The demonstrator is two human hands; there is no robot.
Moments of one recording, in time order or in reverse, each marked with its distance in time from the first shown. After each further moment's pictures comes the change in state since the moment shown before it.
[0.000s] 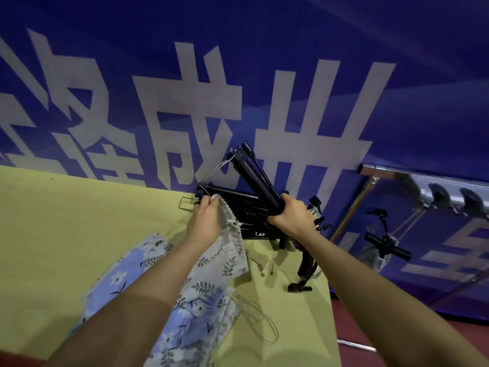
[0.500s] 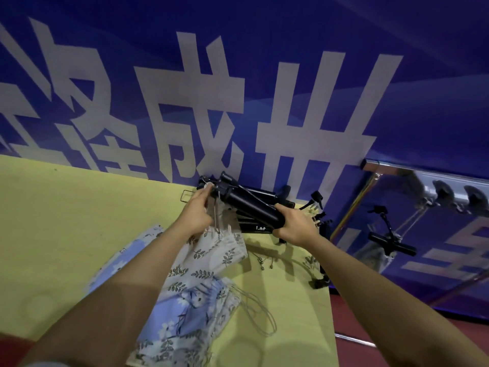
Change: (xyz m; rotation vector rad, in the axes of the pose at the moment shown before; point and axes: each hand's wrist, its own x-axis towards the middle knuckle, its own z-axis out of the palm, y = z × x) left_hand 0.014 -0.028 -0.010 -0.352 -0.132 -0.010; right_hand -0.013 0.024 0.010 -0.160 -0.191 -0.154
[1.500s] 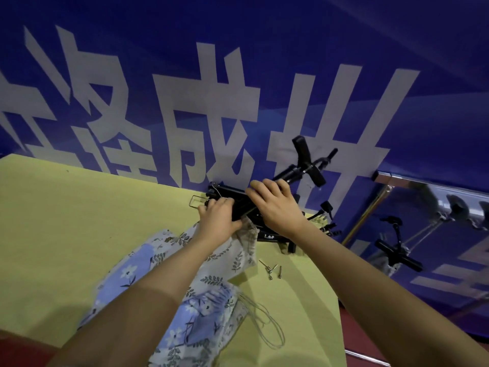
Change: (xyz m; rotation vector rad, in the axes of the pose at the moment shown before) left_hand -0.017 0.037 0.011 0.457 0.179 0.058; right_hand 0.035 -0.062 -0.009 -0.639 0.728 -0.708
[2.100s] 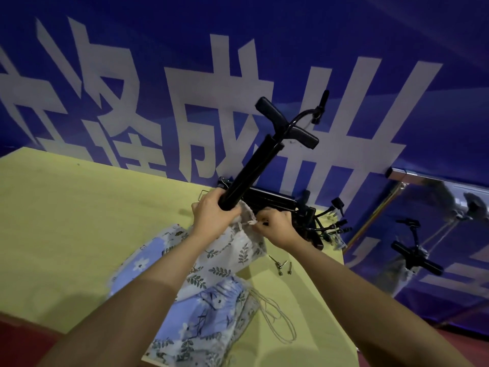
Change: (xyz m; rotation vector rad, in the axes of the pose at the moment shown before) left_hand -0.016 -0.028 -0.021 -0.538 0.166 -0.172; right_hand -0.014 -0.049 0.030 0.781 -0.631 0.708
